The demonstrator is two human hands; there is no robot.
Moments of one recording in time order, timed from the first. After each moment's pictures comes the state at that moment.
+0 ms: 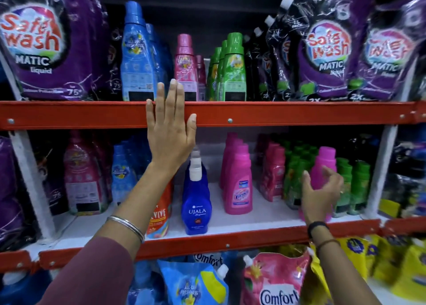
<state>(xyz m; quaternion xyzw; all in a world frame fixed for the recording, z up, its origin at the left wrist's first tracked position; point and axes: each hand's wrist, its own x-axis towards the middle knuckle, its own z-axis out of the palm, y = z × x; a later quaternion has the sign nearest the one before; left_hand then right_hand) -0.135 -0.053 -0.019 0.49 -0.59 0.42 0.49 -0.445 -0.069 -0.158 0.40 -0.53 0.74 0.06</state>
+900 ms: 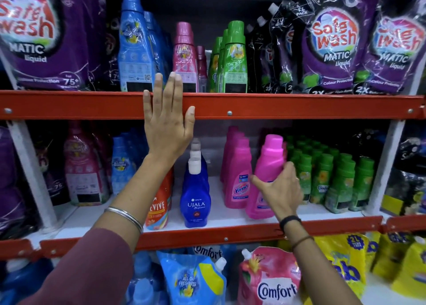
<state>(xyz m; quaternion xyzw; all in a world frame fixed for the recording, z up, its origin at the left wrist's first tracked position) -0.133 -0.060 -0.021 0.49 -0.57 0.45 0.48 -0.374 -0.054 -0.144 0.52 -0.65 0.55 0.03</state>
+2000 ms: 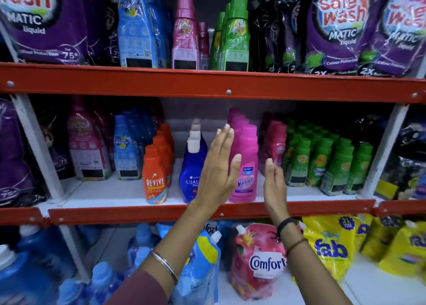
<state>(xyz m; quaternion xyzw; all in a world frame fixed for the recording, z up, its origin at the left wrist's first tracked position) -0.230 -0.012 -0.141 0.38 -0.73 0.05 0.57 -0.369 -0.026 -0.176 0.50 -0.50 0.65 -0.29</state>
